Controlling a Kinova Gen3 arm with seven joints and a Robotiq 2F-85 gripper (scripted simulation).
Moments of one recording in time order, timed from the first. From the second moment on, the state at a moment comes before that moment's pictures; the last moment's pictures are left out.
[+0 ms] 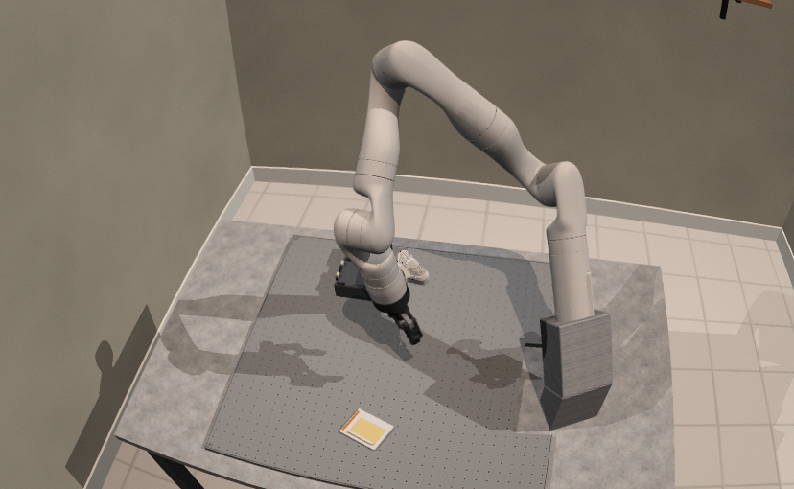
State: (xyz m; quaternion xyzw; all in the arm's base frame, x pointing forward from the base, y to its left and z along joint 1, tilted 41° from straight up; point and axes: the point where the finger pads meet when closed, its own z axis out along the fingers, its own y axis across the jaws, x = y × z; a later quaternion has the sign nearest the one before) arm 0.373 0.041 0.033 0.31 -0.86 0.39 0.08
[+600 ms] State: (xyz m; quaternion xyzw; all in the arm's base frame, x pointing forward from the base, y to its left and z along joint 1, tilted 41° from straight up) arm 0.380 0.031 0.072 0.11 -0.92 0.36 -0.06
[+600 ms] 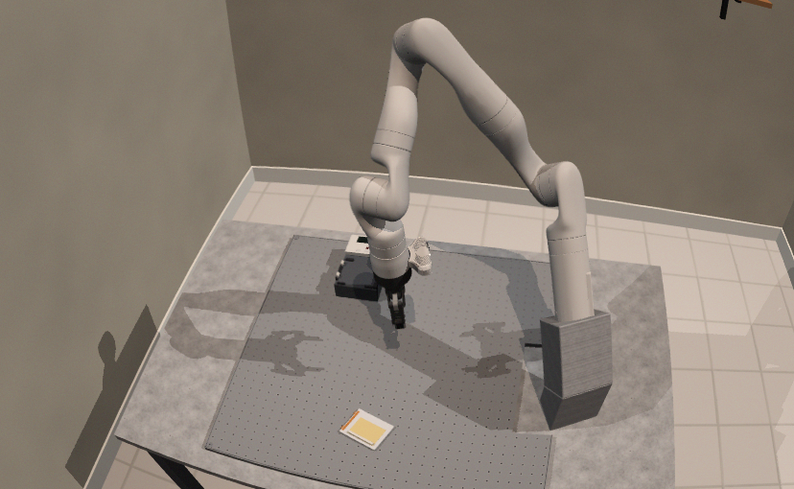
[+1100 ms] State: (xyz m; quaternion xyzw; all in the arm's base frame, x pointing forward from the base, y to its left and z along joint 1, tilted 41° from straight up) arm 0.380 0.032 0.084 0.01 -0.94 0.32 -0.13
